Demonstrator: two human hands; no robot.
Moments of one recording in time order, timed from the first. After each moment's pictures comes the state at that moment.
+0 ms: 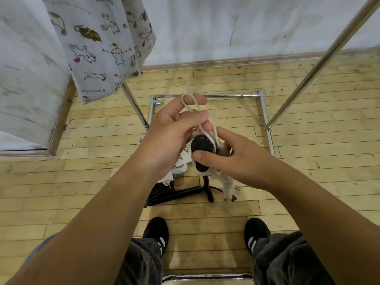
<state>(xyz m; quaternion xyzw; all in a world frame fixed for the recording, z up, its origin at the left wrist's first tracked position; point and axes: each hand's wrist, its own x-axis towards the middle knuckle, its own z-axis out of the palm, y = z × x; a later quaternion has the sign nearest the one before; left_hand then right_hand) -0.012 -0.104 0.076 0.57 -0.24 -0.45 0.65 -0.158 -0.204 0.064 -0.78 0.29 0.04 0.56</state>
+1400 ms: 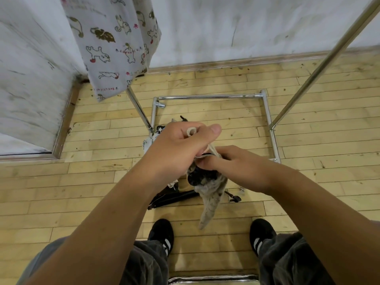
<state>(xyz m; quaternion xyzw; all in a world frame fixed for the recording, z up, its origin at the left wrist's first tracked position) -0.022 -0.085 0.096 0.73 -0.35 -0.39 0.44 -0.146 -0.197 0.063 -0.74 0.26 0.16 0.59</state>
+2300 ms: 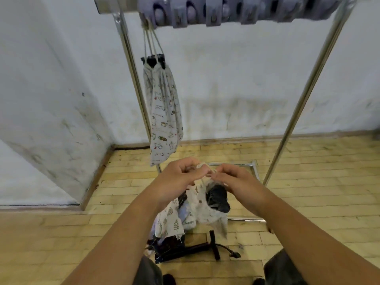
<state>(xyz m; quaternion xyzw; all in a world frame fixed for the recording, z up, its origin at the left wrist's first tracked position) -0.032 -0.032 0.216 0.71 -0.37 -0.38 0.46 -0.183 -0.165 0.194 -0.71 0.25 -0.09 0.65</state>
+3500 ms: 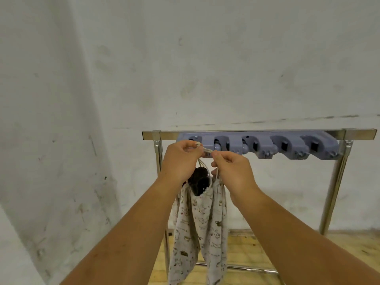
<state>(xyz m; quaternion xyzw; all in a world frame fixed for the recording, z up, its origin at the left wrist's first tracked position) 0.101 -0.144 0.454 0.71 -0.34 -0.05 0.62 -0.001 -0.237 0.421 -0.65 0.24 -0.43 0.58</state>
